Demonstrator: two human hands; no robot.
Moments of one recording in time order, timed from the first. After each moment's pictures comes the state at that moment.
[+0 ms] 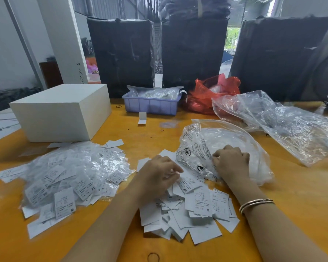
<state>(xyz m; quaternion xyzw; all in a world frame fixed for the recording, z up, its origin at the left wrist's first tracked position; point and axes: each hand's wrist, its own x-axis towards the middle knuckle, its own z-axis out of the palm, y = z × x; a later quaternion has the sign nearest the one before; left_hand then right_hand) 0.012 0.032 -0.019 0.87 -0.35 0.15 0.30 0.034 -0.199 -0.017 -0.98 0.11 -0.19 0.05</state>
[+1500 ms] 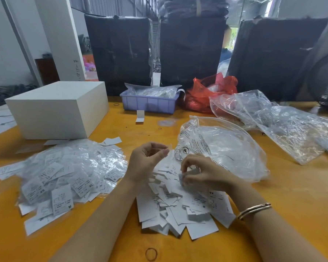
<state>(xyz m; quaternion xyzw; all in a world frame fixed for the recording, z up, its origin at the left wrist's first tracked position) 0.015 0.030 -0.005 0.69 -0.12 0.09 0.70 -0.002 -0.166 0.004 -0.91 -0.24 0.03 0.33</state>
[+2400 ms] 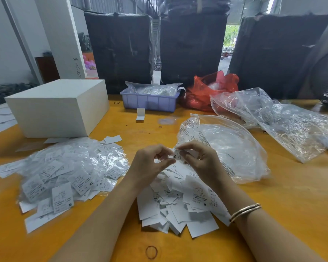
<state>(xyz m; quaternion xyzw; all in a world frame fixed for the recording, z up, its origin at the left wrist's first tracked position) 0.015 0.034 -0.006 0.83 -0.28 0.21 0.44 -0.004 -0.141 0.002 -0.79 -0.22 -0.21 0.53</state>
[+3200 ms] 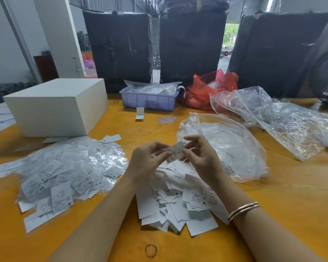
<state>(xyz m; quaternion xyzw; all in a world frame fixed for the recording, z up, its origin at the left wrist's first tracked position) 0.019 0.034 -0.008 0.78 -0.22 0.12 0.58 0.000 -0.141 -0.005 -0.77 -0.16 -0.18 0.59</state>
